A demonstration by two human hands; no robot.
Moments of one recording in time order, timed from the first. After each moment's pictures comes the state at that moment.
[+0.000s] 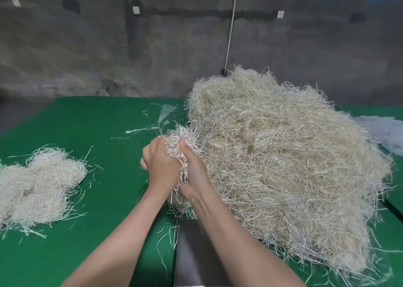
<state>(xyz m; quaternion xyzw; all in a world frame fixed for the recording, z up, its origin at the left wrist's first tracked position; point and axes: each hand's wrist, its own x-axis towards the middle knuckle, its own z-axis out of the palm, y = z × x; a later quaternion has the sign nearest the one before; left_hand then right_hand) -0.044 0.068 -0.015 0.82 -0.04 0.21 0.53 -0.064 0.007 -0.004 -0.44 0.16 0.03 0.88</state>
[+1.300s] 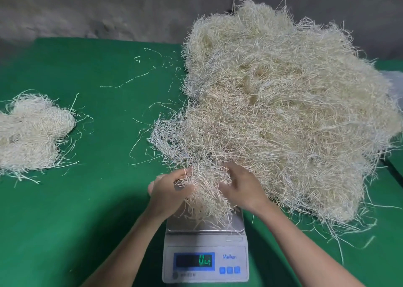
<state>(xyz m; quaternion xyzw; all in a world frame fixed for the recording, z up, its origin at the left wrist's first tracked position) -0.131 0.077 -0.130 0.91 -0.07 -0.09 0.41 -0.165 -0.122 -0.118 -0.95 0.05 0.05 0.30</state>
